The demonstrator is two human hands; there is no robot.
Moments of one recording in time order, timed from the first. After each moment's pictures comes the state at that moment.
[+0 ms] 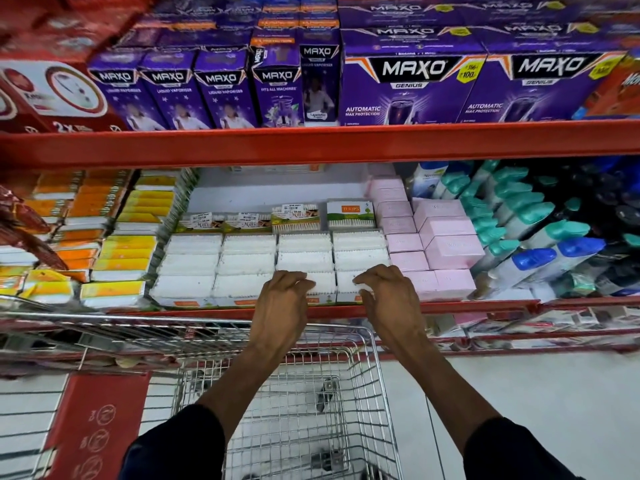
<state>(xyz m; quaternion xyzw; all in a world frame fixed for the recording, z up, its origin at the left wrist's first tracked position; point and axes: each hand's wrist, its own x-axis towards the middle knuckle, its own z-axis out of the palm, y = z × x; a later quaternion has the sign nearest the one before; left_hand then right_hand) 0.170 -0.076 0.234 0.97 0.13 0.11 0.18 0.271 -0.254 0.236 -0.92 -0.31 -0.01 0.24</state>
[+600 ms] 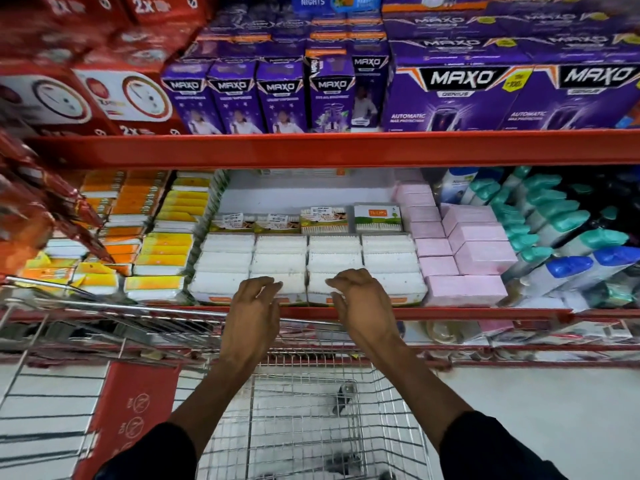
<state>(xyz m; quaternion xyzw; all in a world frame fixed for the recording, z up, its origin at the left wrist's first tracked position) 0.107 -0.009 0.236 0.96 0.21 0.13 0.16 0.227 -0.180 0.243 -0.88 -0.38 0.00 0.28</state>
